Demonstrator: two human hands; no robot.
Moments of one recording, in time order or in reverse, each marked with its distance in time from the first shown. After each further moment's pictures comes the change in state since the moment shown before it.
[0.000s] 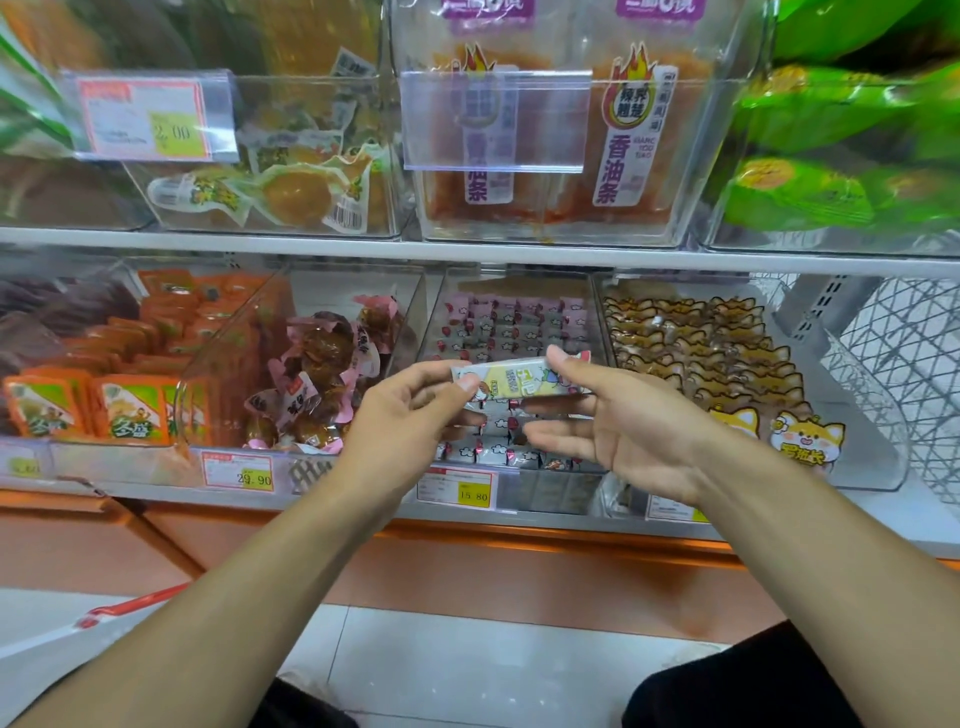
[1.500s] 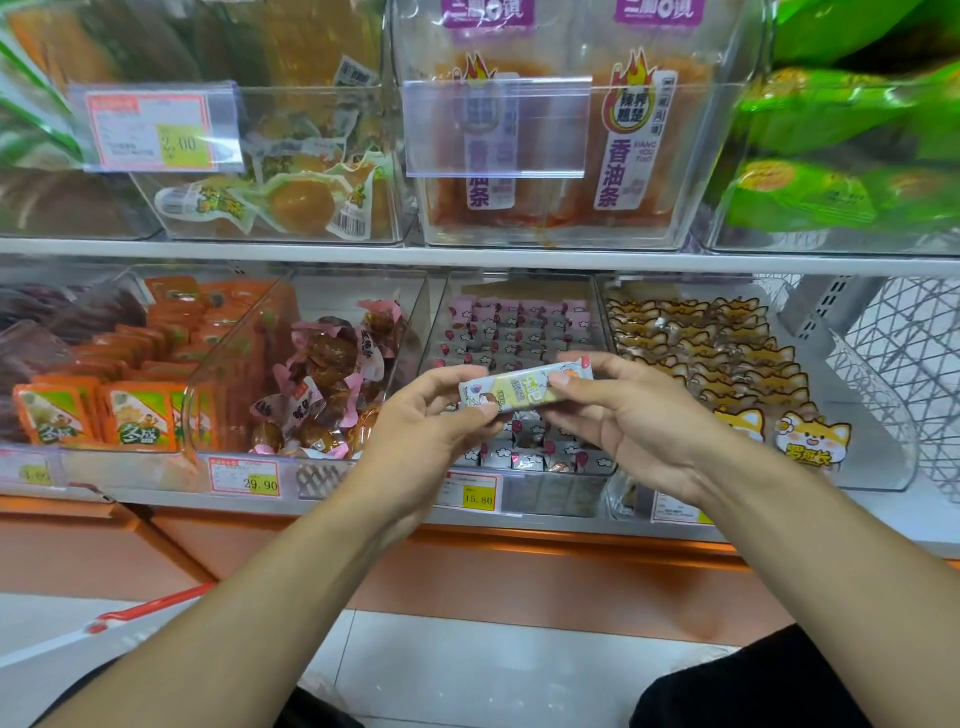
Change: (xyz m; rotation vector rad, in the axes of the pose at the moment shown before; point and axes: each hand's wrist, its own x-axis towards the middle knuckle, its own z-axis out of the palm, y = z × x) left_hand -0.008 0.008 0.015 -0.320 0.014 -0.118; right_hand 0.004 0.003 -0.003 0.123 0.030 -0.139
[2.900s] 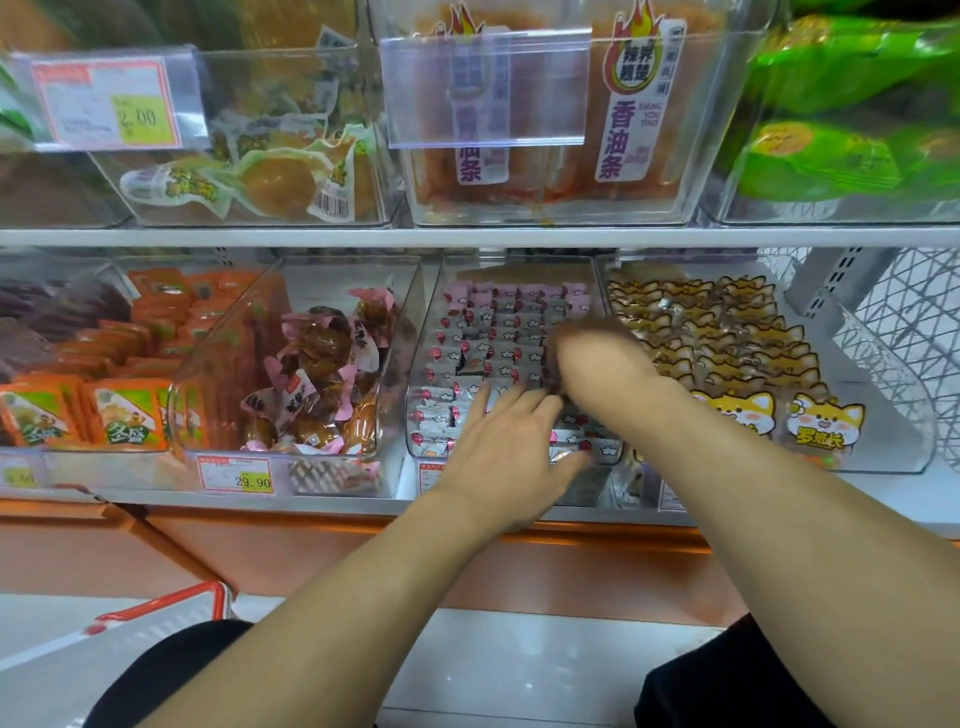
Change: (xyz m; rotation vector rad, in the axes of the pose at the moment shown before) left_hand 0.027 -0.052 0.035 1.642 -0.273 0.472; right_hand 0.079 0.001 0.006 -2.114 0.253 -0.349
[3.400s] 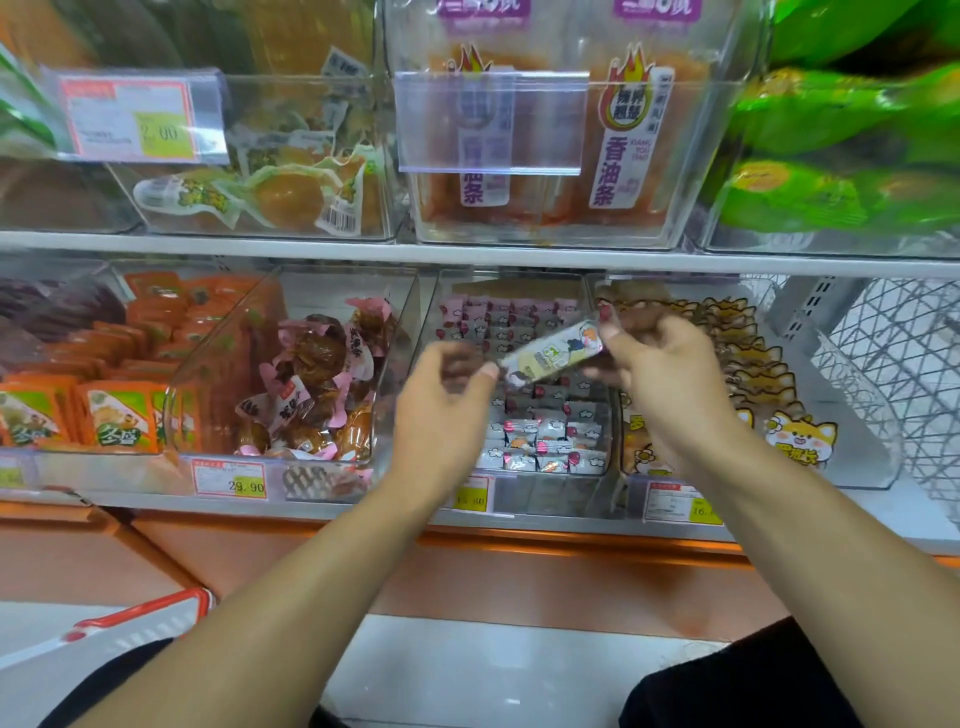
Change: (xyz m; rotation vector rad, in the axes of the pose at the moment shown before) left_hand -0.007 -0.022 -0.035 -0.925 0.447 -0.415; right_hand -0.063 0.023 -0.029 1.647 0.335 0.408
